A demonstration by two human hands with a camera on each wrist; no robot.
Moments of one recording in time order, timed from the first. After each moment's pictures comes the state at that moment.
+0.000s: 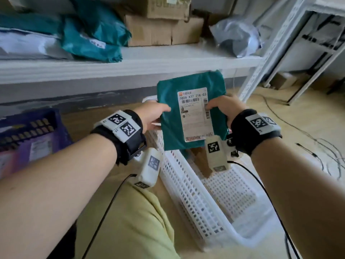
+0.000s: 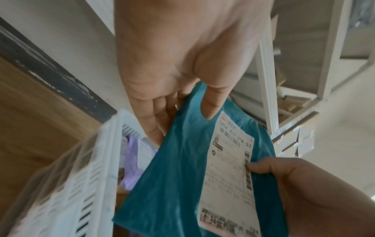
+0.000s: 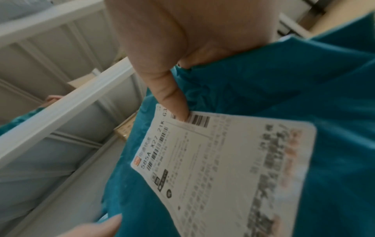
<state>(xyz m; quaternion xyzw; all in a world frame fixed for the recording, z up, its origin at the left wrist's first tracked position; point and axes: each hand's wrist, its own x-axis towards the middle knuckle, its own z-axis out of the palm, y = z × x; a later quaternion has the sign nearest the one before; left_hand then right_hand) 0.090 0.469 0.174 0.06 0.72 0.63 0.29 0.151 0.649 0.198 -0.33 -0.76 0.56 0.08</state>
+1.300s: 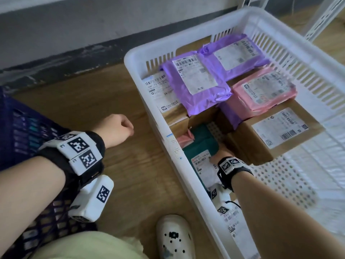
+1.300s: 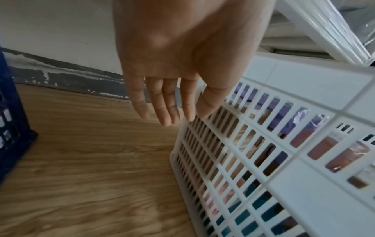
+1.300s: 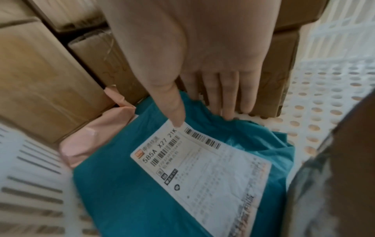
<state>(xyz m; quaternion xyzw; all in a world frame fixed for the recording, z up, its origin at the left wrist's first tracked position) -0.035 0.464 -0.020 0.02 0.95 0.18 0.24 0.077 0.725 -0.186 -0.39 -0.84 0.24 -0.29</state>
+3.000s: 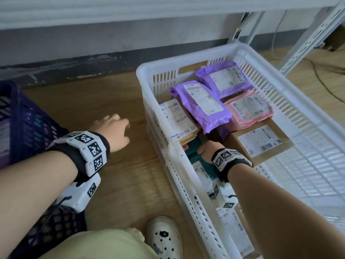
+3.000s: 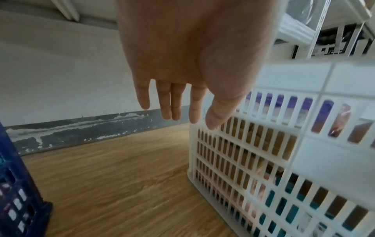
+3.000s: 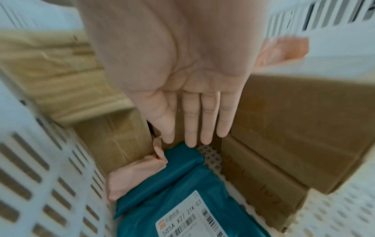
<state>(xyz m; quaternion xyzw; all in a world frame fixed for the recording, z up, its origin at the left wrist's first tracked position) -0.018 0.439 0.008 0.18 0.96 -0.05 0.20 0.063 0.700 -0.080 -0.22 -0.91 0.12 -0.33</state>
